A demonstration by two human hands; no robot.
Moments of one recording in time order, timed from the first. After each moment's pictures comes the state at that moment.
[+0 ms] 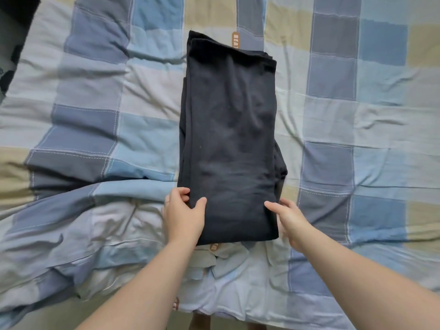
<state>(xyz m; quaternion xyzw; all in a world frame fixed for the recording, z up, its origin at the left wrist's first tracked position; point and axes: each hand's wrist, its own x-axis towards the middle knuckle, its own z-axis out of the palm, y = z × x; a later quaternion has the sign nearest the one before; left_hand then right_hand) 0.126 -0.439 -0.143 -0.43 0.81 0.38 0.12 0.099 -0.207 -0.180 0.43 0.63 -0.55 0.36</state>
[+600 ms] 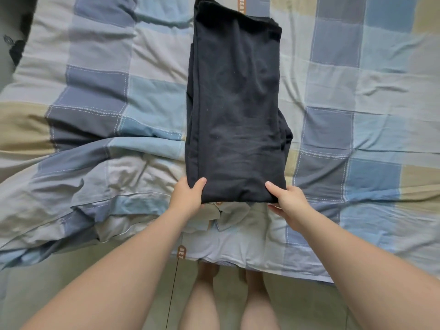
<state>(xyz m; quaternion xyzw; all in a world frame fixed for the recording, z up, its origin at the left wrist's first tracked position) 0.190 -0.453 -0.150 -0.42 0.73 0.50 0.23 0.167 -0.205 -0.165 0.41 0.61 -0.59 0.34</state>
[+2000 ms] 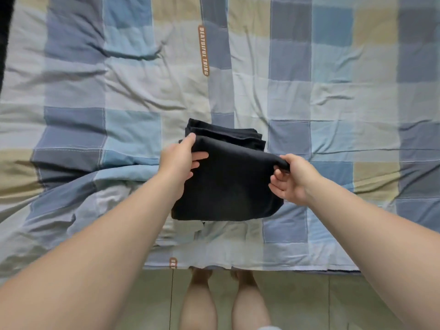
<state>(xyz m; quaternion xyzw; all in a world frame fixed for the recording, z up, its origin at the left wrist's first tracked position) 0.060 -0.411 -0.010 -0.44 0.62 0.60 0.26 0.070 -0.168 -0.028 0.55 0.49 -0.59 0.34</state>
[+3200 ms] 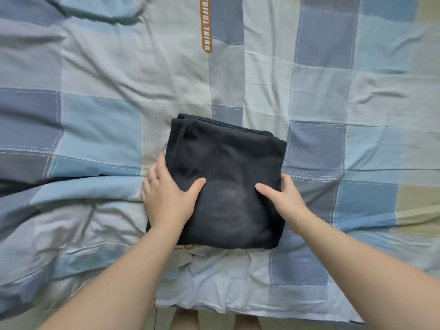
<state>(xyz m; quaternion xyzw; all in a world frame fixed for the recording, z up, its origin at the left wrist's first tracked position) 0.095 -0.409 -0.185 -0.31 0.91 0.24 0.14 0.079 -0.160 -0.209 0.34 0.68 -0.56 0.33</state>
